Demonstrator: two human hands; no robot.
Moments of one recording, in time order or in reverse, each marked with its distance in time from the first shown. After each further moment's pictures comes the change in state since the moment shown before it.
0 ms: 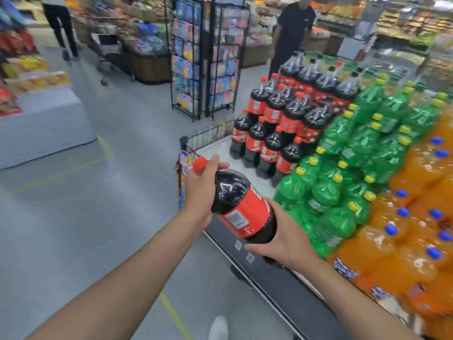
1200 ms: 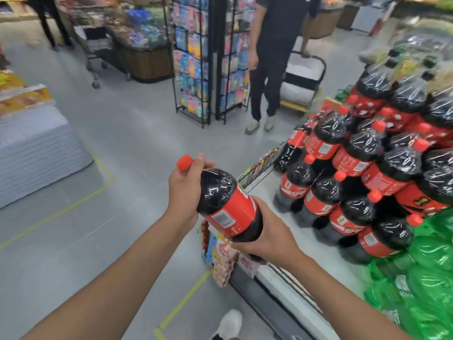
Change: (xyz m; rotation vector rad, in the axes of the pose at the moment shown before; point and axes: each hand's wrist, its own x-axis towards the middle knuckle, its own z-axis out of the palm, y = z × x) left_hand 0.510 0.091 -0.057 0.090 0.076 -0.015; right_hand 0.501 -0.071 0.136 0.182 -0.041 0.024
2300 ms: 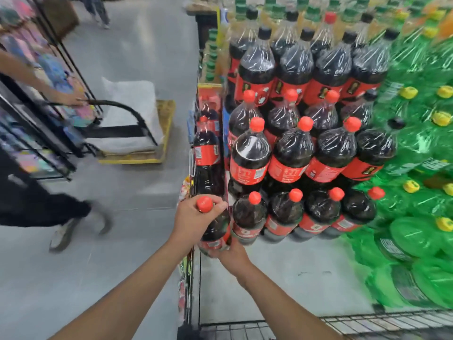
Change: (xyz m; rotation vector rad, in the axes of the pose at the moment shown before) left_hand 0.264 -0.114 0.259 0.620 -1.028 0.126; right_hand 0.253 0.164 0.028 0.740 0.607 0.833
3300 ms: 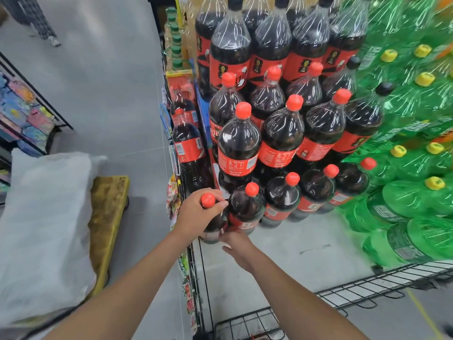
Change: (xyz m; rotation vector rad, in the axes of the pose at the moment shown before) left_hand 0.059 -0.054 0.009 0.183 -0.286 0.105; right_hand 0.042 0.006 0.000 0.453 0.015 0.331
